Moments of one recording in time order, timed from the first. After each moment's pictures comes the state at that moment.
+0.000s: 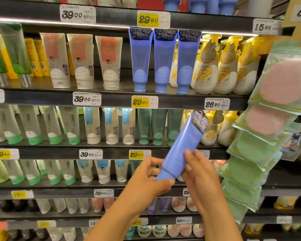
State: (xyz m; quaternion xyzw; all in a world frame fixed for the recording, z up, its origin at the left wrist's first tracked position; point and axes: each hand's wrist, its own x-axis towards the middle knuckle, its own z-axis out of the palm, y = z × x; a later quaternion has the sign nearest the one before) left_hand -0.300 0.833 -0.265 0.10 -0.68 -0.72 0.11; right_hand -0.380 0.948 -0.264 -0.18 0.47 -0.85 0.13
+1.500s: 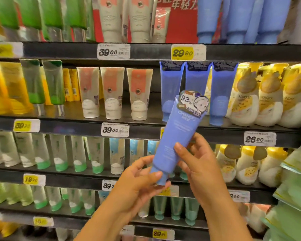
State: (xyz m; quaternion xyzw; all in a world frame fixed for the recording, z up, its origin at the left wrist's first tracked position) left_hand -0.313 0.736 -0.215 0.03 -0.50 -0.85 0.16; right_hand -0.406 0.854 -0.186 -0.32 0.50 -0.80 0.08
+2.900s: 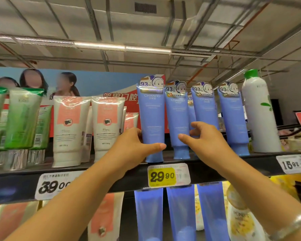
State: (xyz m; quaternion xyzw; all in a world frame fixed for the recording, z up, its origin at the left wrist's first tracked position) left_hand -0.479 0.670 0.076 -0.05 -0.84 -0.40 0.36; right_hand -0.548 0.838 0.073 -0.30 0.76 -0.47 -0.34
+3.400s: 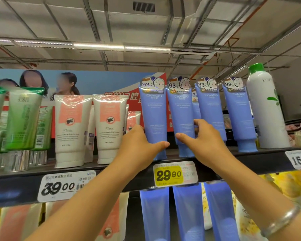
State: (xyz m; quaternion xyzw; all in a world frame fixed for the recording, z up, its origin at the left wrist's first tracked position) left_hand -0.489 0.673 0.070 -0.01 -0.84 -0.30 0.45; right_hand -0.561 0.819 0.066 -0.29 0.73 -0.50 -0.36
